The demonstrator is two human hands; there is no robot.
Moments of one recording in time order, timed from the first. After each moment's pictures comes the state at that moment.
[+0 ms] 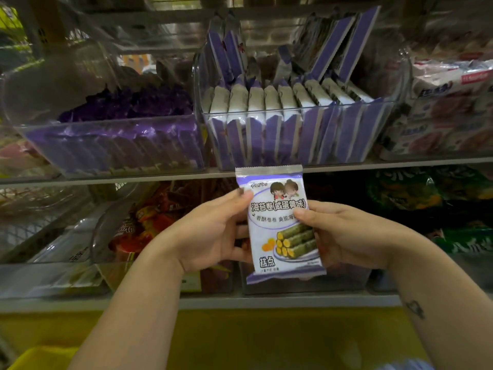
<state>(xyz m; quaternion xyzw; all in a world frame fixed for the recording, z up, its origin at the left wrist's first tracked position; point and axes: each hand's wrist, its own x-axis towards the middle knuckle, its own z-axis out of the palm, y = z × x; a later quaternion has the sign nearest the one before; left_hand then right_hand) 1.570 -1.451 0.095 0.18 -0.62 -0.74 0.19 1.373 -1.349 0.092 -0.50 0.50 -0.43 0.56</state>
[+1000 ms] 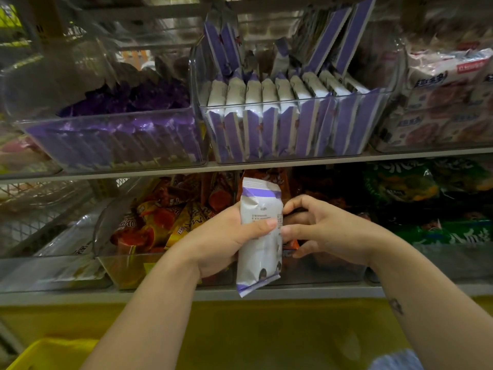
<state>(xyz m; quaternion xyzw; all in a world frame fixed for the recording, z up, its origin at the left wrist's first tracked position) 1.557 -1.443 0.071 0.21 -0.69 -0.65 0.21 1.374 -1.360 0.072 -0.54 0.55 -0.44 0.46</state>
